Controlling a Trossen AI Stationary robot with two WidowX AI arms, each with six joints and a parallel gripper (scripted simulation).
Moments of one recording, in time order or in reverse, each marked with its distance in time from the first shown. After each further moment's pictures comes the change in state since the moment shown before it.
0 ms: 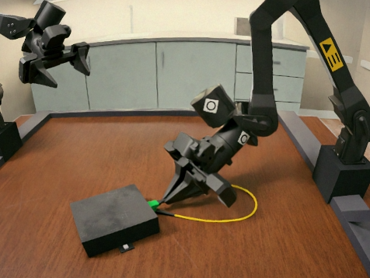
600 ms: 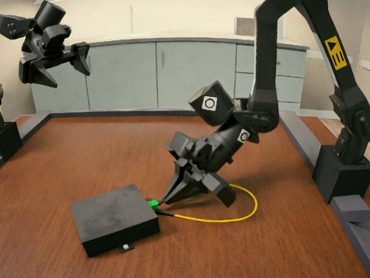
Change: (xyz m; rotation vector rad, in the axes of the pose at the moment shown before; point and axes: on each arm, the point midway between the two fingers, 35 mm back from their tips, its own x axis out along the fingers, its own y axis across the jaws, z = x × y) left arm 0.000 0.000 0.000 0.000 0.000 0.000; right arm 0.000 0.002 0.003 0.040 0.053 -0.028
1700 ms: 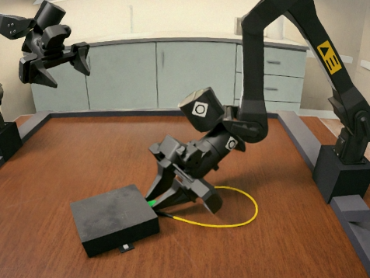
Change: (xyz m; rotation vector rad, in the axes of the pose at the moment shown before) left arm 0.000 0.000 0.000 0.000 0.000 0.000; right arm 0.025 -0.004 0.017 -0.091 -0.107 0.043
